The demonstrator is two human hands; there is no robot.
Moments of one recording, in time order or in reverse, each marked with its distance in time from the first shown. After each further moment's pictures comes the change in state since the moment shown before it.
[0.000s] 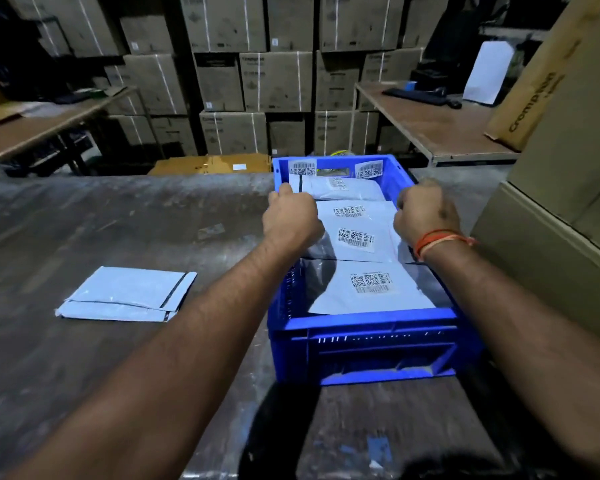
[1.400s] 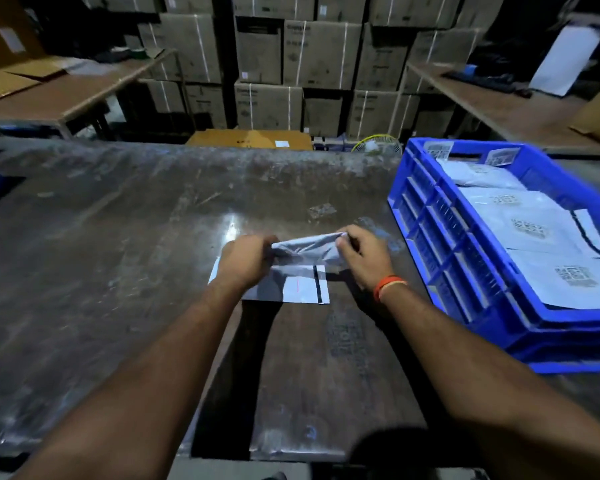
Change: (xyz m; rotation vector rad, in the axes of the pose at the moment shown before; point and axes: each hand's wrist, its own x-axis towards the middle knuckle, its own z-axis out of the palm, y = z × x) left_hand -0.039 -0.451 0.019 -0.108 -0.078 0.142; right_hand -0.117 -0.344 0.183 0.740 -0.165 -0.196
